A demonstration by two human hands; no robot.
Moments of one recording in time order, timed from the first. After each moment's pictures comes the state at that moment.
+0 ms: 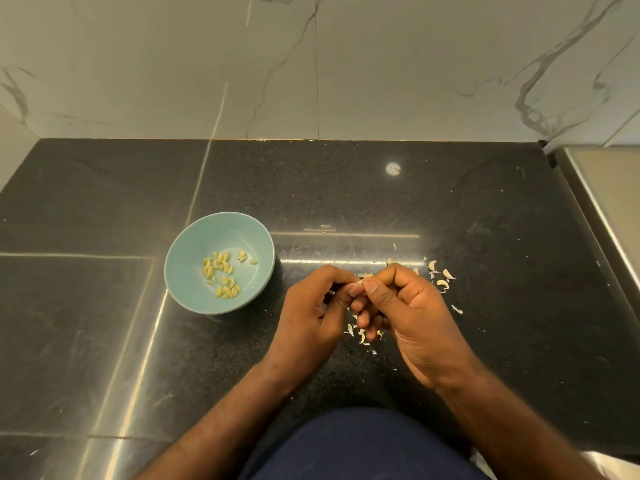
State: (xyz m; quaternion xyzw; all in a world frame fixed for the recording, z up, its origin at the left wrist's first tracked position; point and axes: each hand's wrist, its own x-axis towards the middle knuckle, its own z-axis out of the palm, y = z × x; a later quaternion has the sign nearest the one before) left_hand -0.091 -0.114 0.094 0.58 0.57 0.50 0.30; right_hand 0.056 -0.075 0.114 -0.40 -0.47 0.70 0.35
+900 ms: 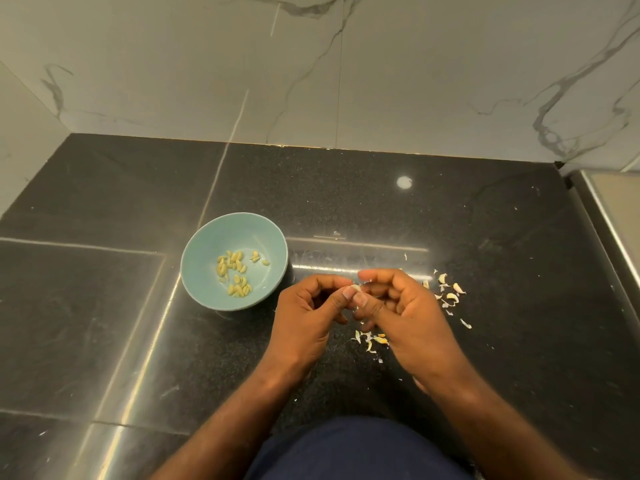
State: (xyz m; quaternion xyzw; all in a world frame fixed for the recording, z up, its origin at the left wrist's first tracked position) left_hand -0.098 -0.124 0.089 0.35 0.58 0.57 0.46; right_hand 0.047 -0.072 0.105 -0.46 -0.55 0.63 0.30
